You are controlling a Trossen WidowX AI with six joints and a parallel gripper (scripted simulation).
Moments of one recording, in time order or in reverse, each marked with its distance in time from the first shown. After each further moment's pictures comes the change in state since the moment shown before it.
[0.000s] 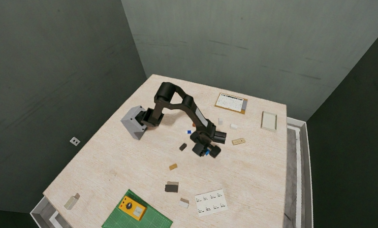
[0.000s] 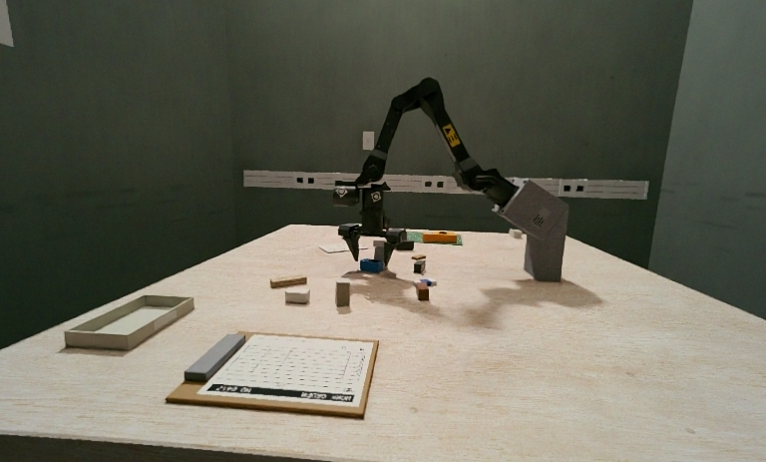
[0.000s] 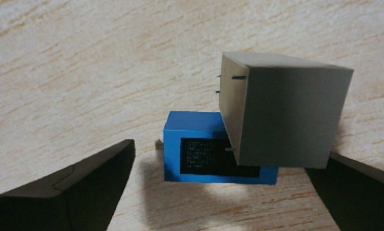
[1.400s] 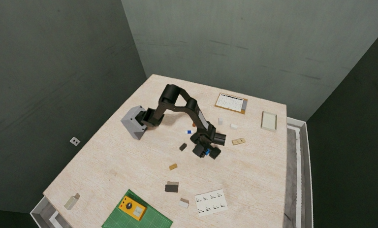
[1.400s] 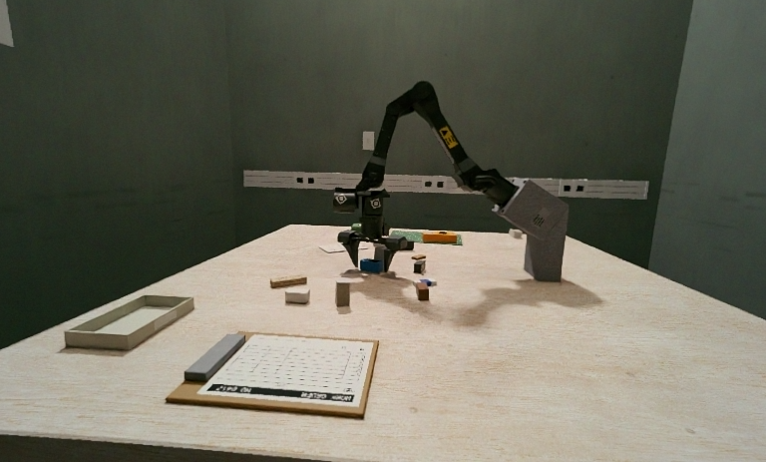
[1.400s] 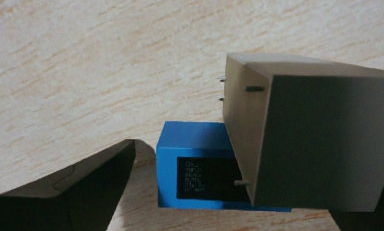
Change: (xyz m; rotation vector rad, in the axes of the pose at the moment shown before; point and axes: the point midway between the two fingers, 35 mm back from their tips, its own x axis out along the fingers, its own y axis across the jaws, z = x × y) arm 0.018 0.000 -0.001 0.000 0.000 -0.001
